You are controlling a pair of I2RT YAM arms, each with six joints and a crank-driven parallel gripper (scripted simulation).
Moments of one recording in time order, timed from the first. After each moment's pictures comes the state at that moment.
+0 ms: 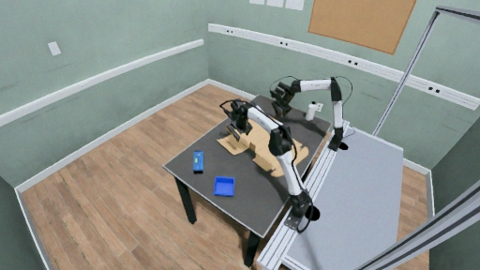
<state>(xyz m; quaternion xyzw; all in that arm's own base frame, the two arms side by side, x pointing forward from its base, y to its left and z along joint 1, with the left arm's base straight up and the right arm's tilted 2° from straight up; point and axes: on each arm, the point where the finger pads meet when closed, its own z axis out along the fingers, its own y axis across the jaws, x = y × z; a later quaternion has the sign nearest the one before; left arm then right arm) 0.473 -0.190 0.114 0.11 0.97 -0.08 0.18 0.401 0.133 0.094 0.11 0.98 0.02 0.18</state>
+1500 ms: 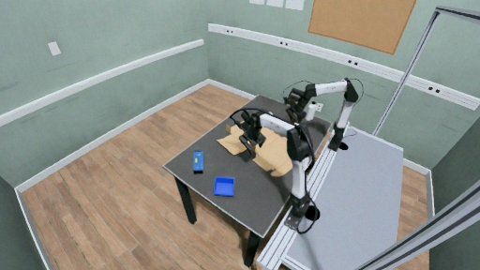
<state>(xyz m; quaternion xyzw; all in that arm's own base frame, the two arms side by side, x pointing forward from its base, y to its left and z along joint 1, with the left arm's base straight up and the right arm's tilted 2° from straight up) 0.355 -0.151 0.112 0.11 0.98 -0.07 0.12 0.281 0.141 0.100 0.11 0.98 0.02 0.14</state>
